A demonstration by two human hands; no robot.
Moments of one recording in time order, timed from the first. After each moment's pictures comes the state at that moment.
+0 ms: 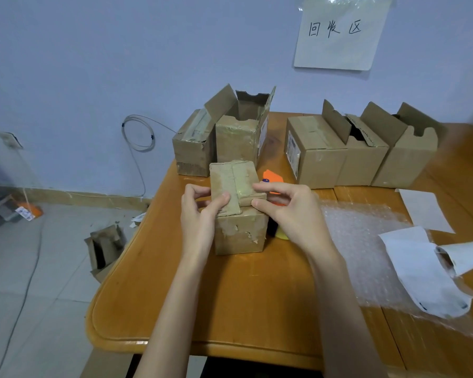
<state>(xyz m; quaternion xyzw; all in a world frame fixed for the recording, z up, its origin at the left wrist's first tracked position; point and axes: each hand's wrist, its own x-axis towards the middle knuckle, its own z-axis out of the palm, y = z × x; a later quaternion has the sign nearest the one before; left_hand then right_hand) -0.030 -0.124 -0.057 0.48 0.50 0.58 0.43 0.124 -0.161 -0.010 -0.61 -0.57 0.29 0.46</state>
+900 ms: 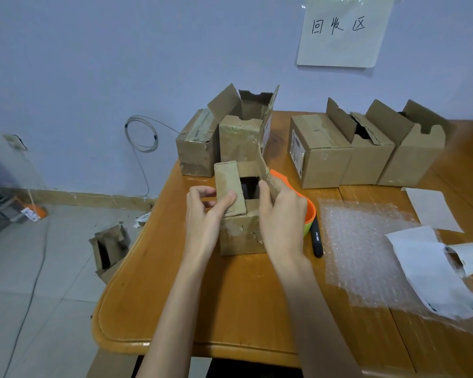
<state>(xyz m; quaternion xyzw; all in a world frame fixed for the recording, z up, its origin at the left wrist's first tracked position) -0.034 -0.125 -0.053 0.51 0.53 0.53 0.43 0.083 -0.145 -0.031 -0.67 -0.53 0.06 0.51</state>
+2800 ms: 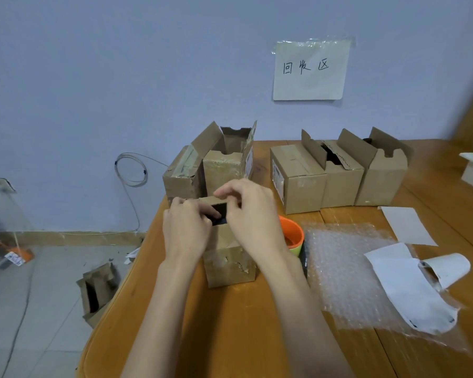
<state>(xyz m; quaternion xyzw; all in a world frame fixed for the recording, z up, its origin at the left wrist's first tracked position) -0.031 -0.098 -0.009 0.70 0.61 0.37 0.07 0.080 -0.149 0.036 -0.61 -0.63 0.11 0.47</state>
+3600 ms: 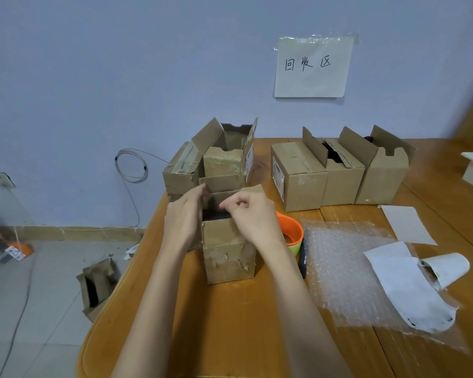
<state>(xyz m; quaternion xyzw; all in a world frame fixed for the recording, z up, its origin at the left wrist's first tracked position) -0.035 -0.087 -0.007 0.56 0.56 0.47 0.39 0.089 -0.133 0.017 -0.65 -0.57 0.26 0.44</state>
